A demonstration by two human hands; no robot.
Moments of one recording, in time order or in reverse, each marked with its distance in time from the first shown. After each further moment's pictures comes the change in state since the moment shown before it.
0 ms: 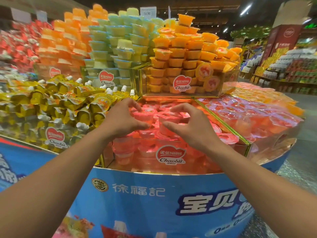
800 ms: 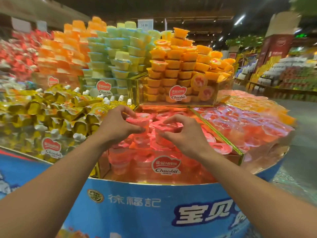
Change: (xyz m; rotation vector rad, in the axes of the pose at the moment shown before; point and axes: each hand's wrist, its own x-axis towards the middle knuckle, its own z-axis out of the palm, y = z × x) left_hand 0.006 0.006 -0.003 -0.250 0.040 -0.085; right_hand 0.011 0.003 0.002 0.028 0.015 -0.001
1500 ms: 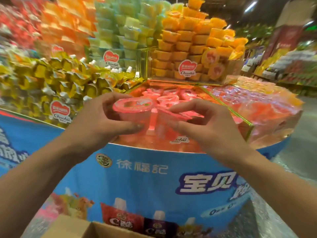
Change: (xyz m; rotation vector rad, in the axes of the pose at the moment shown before) left_hand -0.125 -0.019 -0.047 -0.334 -0.121 0.123; right_hand -0.099 -0.055 -0.012 0.367 -0.139 -0.018
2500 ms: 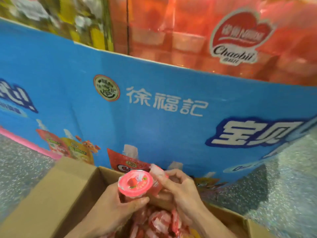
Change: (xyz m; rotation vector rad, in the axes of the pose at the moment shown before) left_hand -0.188 -0.281 0.062 -0.134 -0.234 -0.594; right_hand -0.178 0.269 0.173 0.529 0.157 0.967
